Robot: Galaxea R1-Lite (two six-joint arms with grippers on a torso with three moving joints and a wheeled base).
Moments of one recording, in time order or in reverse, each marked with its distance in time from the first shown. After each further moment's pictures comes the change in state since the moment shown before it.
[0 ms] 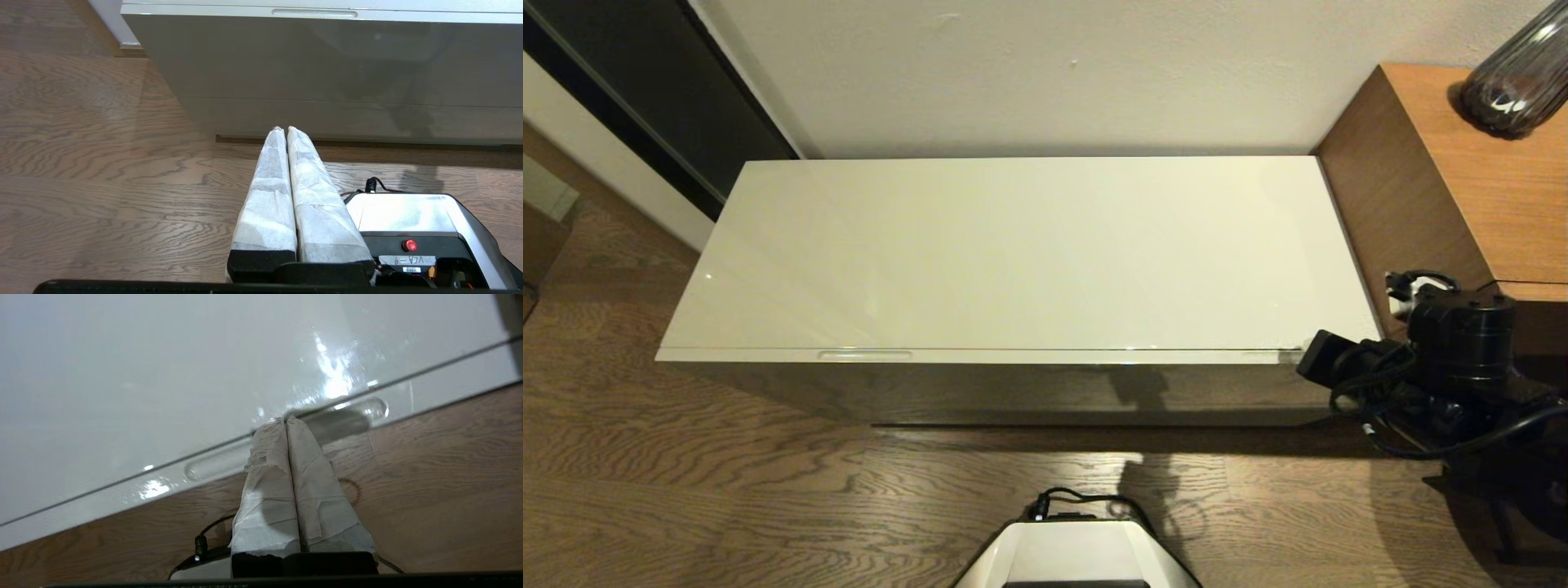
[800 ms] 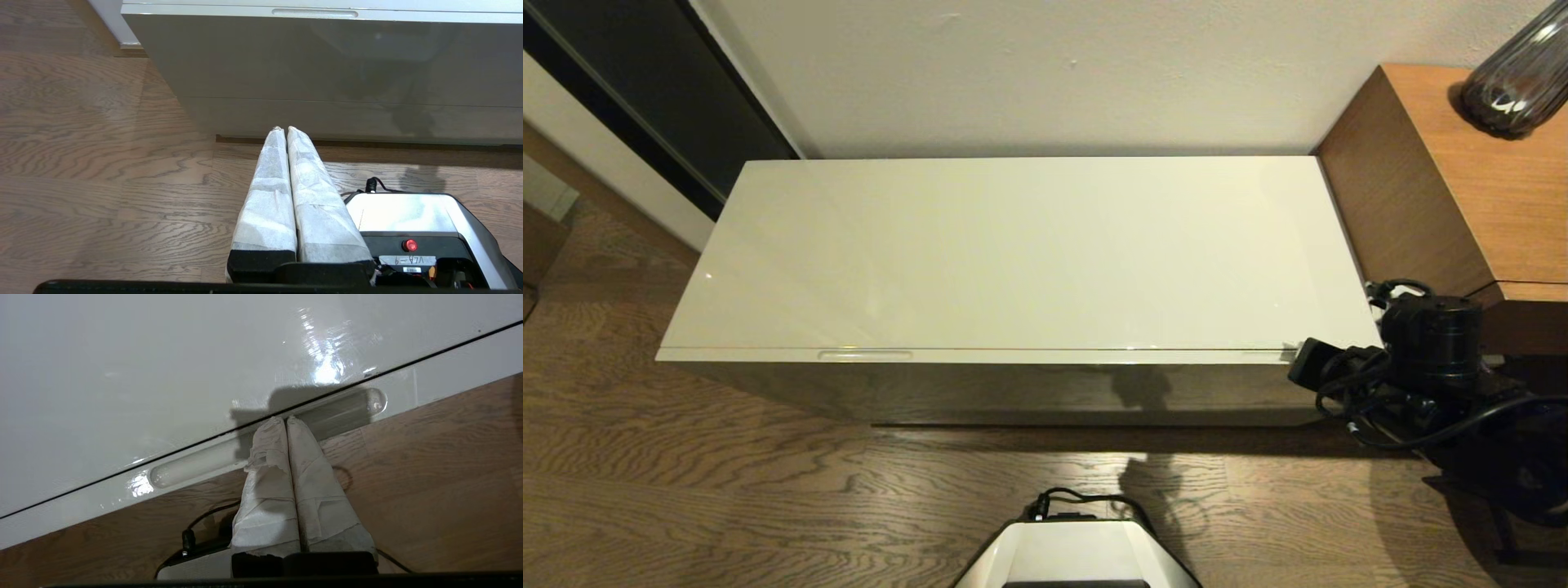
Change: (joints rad) left arm 0.000 0.000 0.000 0.000 0.000 0.000; right arm -0.020 0.064 -0.026 0.044 0.002 0.009
